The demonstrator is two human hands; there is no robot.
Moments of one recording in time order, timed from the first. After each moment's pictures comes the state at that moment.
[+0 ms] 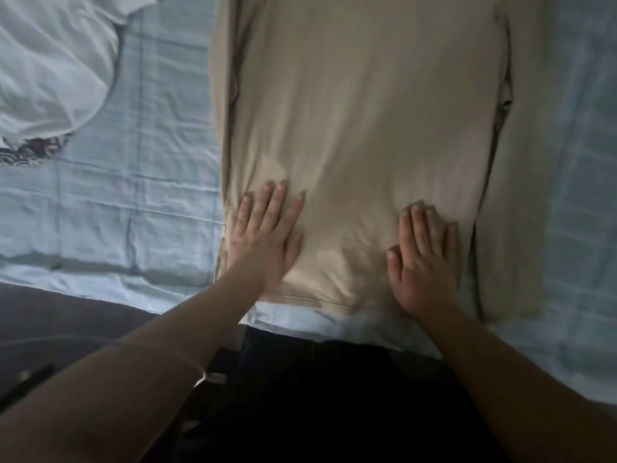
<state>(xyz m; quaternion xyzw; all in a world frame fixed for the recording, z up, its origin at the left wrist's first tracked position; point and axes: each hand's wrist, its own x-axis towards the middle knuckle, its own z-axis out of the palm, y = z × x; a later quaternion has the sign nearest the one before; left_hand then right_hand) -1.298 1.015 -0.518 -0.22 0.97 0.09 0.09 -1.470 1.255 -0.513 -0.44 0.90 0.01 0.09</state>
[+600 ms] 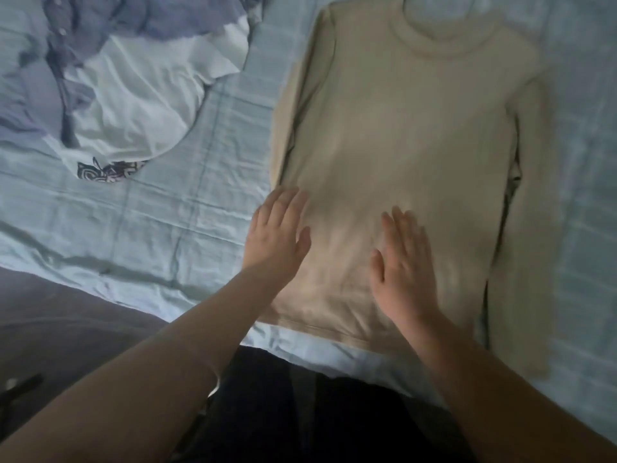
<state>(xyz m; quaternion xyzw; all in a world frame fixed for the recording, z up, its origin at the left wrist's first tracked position) -1.326 0.956 -0.462 -0.32 0.93 0.19 -0.08 -1.471 1.139 -0.462 -0.45 0.88 -0.13 0.10</state>
